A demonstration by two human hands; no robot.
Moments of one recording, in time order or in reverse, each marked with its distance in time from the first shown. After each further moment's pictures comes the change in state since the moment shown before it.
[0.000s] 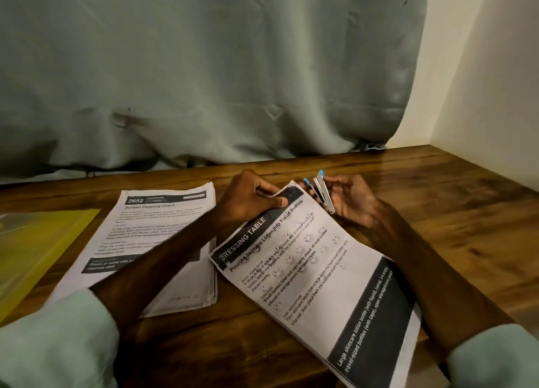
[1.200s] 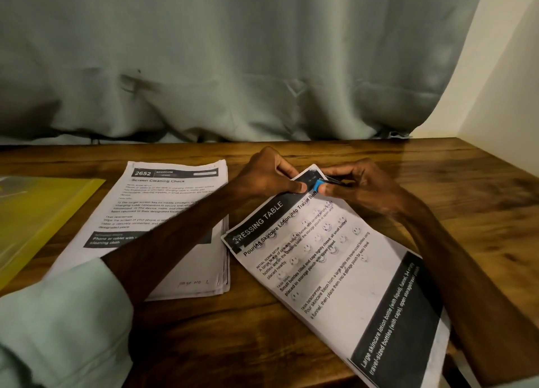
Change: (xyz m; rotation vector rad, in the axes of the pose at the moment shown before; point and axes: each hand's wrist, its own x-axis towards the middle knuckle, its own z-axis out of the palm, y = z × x) left_hand 0.025 -0.016 -0.001 -0.002 -0.088 -0.081; right_hand -0.024 -0.001 0.029 -1.001 -0.092 -0.438
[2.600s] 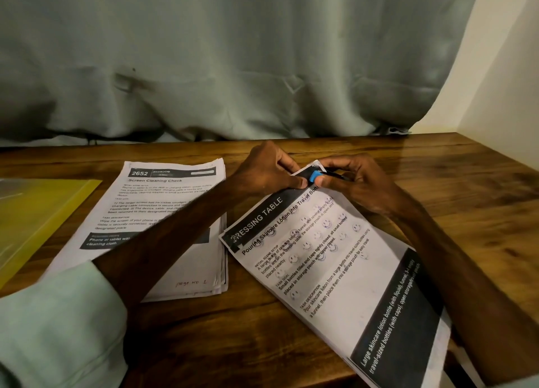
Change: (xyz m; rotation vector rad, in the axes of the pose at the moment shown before) left_hand -0.002 0.011 -0.001 0.115 0.028 0.043; right_hand 0.000 -0.002 0.014 0.092 0.073 -0.146
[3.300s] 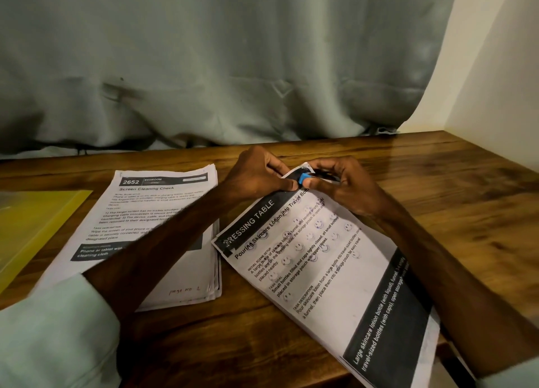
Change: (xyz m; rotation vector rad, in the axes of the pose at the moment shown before) left_hand 0.000 0.002 0.002 -0.046 0.044 -0.042; right_hand 0.001 -0.003 0.007 -0.076 0.060 0.021
